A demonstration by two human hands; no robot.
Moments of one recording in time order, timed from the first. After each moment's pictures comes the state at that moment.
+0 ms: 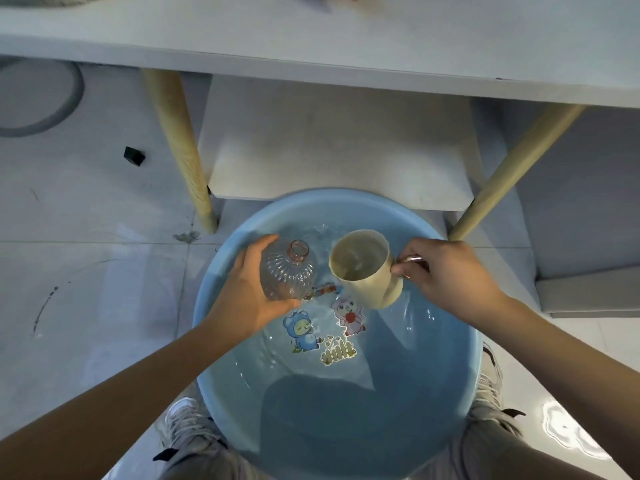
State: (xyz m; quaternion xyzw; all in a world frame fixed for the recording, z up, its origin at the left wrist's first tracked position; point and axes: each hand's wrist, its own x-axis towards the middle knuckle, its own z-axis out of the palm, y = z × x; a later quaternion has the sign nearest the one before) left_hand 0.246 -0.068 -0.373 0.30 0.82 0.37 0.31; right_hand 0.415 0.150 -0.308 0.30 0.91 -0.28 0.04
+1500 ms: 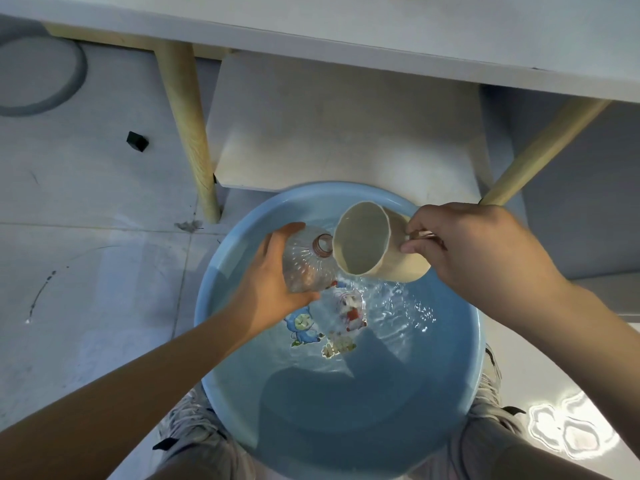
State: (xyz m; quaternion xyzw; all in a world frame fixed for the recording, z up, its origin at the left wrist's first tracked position) left_hand 0.260 -0.052 -0.354 0.33 0.80 0.39 0.31; right_hand 0.398 0.137 -0.249 0.14 0.98 -0.08 -0.11
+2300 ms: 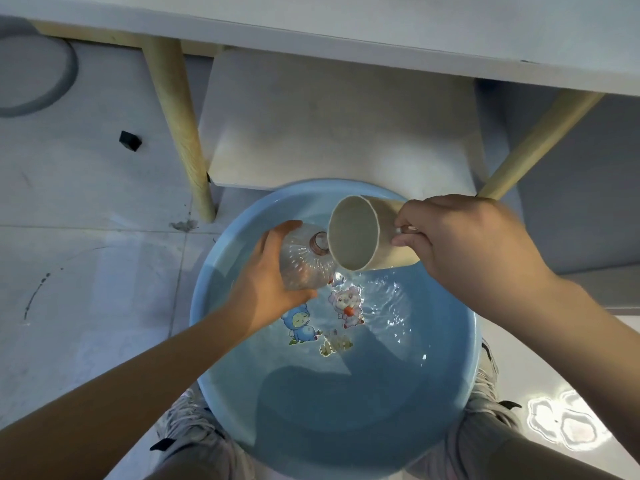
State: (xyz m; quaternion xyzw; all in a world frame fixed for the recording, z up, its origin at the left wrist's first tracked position) left_hand 0.260 -0.049 -0.355 0.32 0.80 0.39 0.32; right_hand 0.394 0.136 -0.248 0.10 0.99 -0.03 -0.13
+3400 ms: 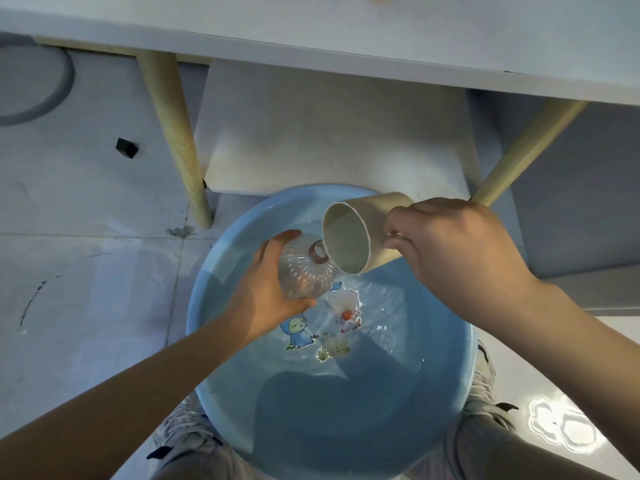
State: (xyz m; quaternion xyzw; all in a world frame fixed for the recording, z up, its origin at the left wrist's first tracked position) left_hand 0.262 -0.049 -0.357 0.31 0.81 0.37 0.33; right_hand 0.390 0.133 -0.248 0.10 0.99 -0.02 -0.11
